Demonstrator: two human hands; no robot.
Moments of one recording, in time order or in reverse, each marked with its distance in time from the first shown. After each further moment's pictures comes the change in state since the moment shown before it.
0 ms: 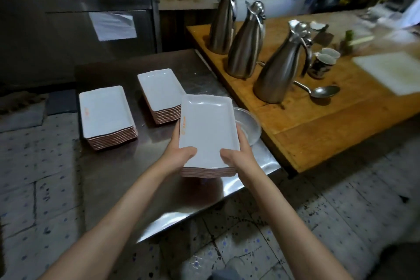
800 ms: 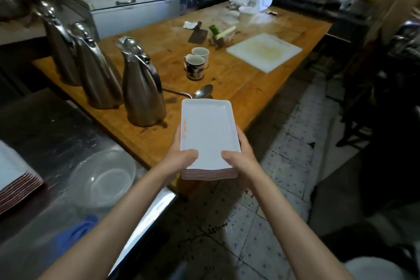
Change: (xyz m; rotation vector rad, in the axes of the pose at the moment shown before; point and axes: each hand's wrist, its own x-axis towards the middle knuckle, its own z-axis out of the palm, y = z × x) left_hand 0.098 0.038 0.323 0.136 -0.599 0.013; right_hand -0.014 -0.009 -0.323 0.127 0.425 0.001
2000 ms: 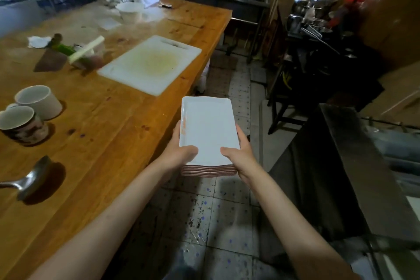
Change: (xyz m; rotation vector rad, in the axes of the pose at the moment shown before) left_hand 0.355 0.039 0.301 0.078 -0.452 0.082; right_hand 0.190 -0.002 -0.373 0.216 0.430 -0.006
